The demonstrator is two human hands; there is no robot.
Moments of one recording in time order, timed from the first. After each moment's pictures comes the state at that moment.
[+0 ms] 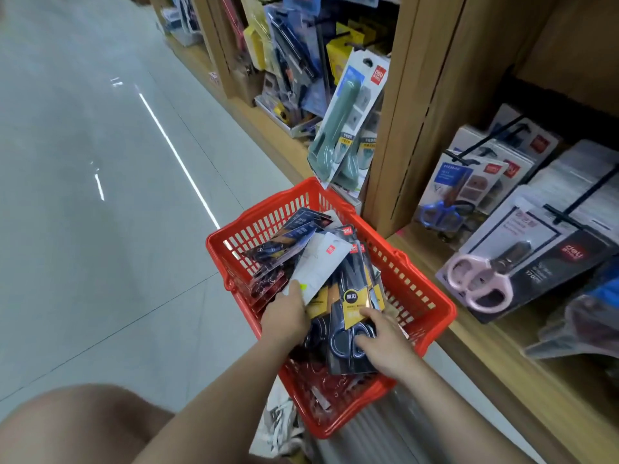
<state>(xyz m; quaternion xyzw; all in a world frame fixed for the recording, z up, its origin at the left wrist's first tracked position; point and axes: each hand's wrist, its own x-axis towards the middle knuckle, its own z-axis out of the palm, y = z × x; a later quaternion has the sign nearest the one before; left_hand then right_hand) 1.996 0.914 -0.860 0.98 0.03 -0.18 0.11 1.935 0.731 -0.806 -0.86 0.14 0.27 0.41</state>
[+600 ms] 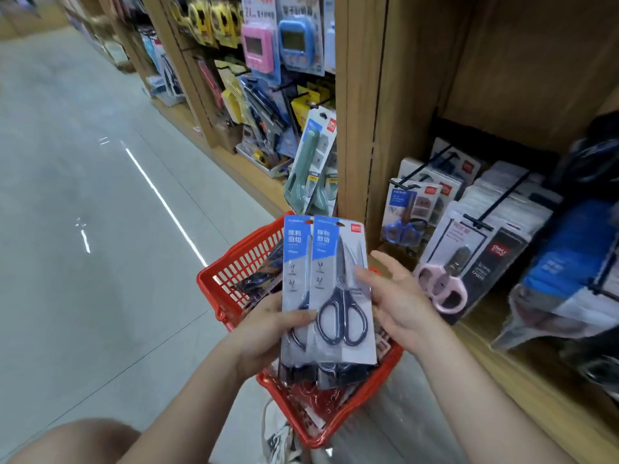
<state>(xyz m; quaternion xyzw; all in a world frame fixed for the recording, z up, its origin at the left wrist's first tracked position) 1.951 0.907 -0.690 0.59 0.06 -0.35 0.72 1.946 0.707 -0.685 -0.50 0.21 0.07 0.83</state>
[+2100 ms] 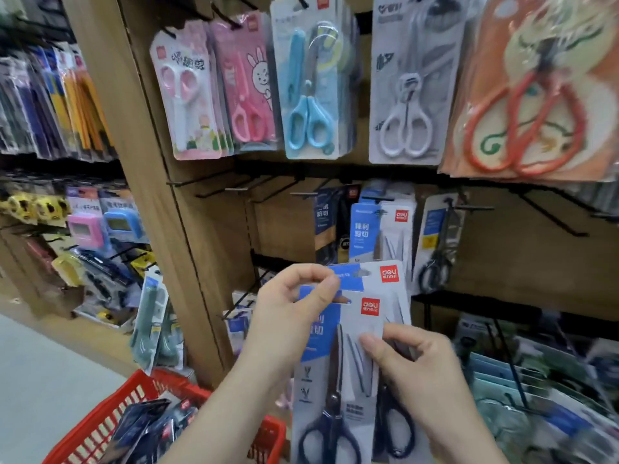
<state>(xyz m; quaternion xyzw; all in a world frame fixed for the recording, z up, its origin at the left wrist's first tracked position) 1.882 0.665 -0.497 0.63 -0.30 -0.13 0.71 1.765 0.555 -0.546 -0.68 0.09 -0.32 0.65</state>
